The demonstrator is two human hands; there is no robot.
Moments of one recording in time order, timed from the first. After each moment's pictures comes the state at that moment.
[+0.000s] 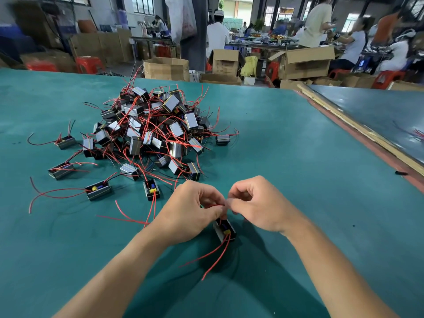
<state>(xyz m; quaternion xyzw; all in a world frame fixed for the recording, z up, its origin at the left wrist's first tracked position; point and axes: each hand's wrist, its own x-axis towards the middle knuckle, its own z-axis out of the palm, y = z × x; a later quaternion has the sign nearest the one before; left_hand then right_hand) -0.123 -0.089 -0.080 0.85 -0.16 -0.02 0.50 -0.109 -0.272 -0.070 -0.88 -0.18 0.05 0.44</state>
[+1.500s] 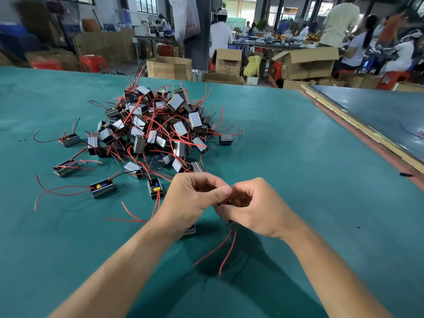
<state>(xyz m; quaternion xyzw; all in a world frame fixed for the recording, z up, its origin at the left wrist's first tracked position) -0.124 -0.094 -0.073 0.68 -0.12 0.00 0.72 -0.117 -0.260 -0.072 -0.84 -0.22 0.04 0.49</state>
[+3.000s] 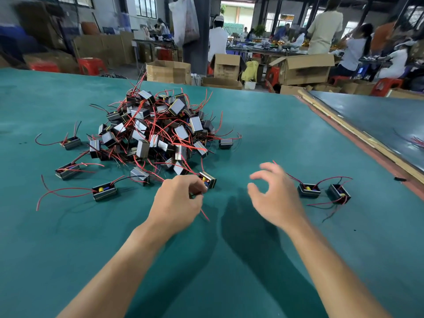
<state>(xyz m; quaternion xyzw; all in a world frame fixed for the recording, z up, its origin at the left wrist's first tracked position) -0.105 -0.068 -0.092 0.91 -0.05 0.11 0.41 -0.090 -0.284 -0.089 -0.93 -0.03 -0.18 0.30</state>
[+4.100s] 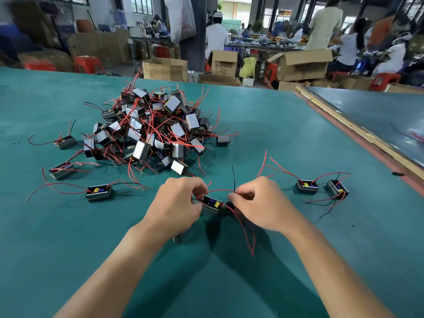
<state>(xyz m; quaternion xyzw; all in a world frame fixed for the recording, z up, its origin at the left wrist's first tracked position) -0.110 -0.070 -0.089 0.93 -0.12 0.10 0.33 -0.100 -0.276 -0.084 -0.94 -0.15 -0.05 0.29</state>
